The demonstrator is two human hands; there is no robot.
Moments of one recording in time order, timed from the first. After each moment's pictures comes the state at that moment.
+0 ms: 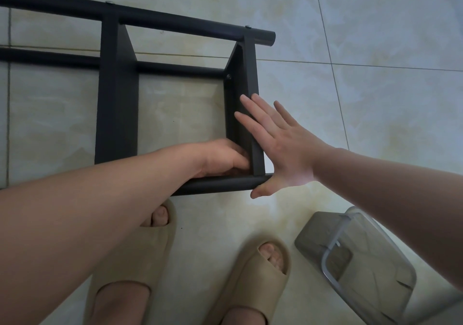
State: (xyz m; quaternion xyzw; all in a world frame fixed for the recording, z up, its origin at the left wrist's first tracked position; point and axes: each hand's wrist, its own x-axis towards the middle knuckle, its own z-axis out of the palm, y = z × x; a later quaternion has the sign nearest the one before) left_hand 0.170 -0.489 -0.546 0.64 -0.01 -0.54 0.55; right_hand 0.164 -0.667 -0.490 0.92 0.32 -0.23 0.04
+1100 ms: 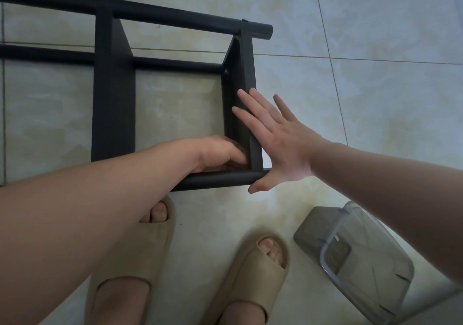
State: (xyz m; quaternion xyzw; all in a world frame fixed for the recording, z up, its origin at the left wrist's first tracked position) left_hand 0.169 -0.489 -0.555 0.57 0.01 -0.57 0.60; right_hand 0.163 -0.666 -0.490 0.92 0.32 -0.23 0.05
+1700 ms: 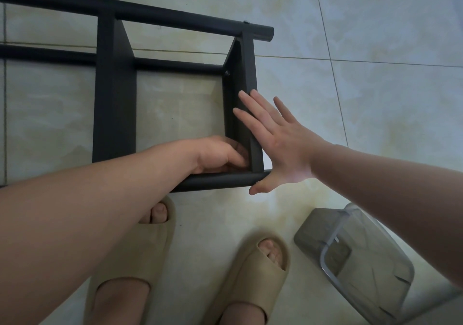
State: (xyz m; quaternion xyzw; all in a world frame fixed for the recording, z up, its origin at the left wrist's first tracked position) left_hand 0.170 -0.485 -0.553 0.56 0.01 -0.57 0.60; right_hand 0.163 -0.667 -0.491 0.92 0.32 -0.23 0.04
